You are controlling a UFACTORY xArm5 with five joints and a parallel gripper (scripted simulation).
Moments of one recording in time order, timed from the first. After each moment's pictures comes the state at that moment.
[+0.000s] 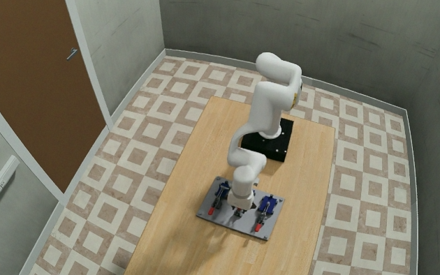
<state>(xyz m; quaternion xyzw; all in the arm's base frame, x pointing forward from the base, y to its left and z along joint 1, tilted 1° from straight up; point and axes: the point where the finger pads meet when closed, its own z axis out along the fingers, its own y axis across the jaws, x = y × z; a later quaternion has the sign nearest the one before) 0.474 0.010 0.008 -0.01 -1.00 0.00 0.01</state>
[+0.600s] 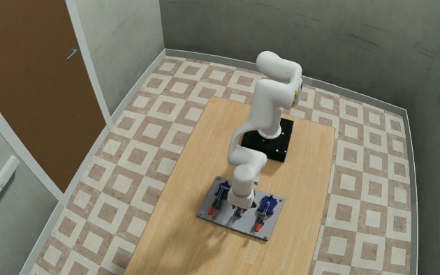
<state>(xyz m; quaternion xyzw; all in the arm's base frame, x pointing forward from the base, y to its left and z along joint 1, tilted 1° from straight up) 0.473 0.010 0.017 -0.01 -1.00 0.00 0.01</state>
